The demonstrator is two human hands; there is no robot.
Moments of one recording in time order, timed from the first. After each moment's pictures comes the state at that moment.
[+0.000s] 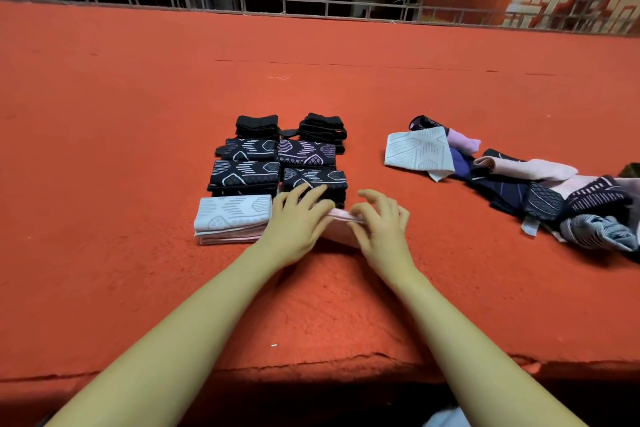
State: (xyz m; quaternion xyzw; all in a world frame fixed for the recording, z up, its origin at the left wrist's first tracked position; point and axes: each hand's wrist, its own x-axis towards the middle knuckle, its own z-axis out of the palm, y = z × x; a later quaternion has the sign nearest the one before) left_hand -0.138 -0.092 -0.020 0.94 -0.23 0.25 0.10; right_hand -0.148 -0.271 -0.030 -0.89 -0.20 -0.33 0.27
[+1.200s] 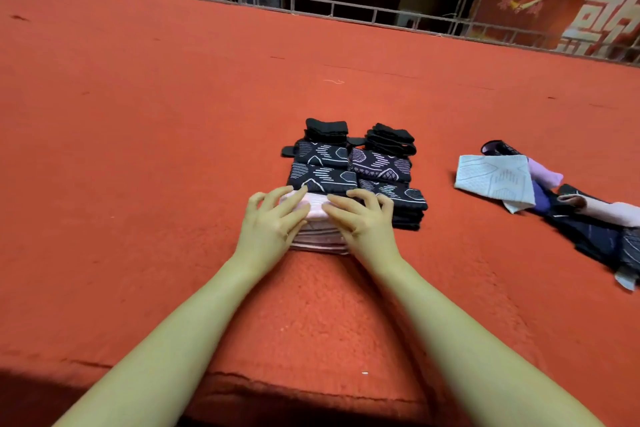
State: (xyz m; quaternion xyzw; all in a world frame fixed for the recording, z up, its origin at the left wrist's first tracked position) left_hand -0.145 0.069 -0.036 0.87 -0.17 0.46 0.04; right_hand -0.105 -0.122 -0.028 -0.83 -0.35 -0.40 0.17
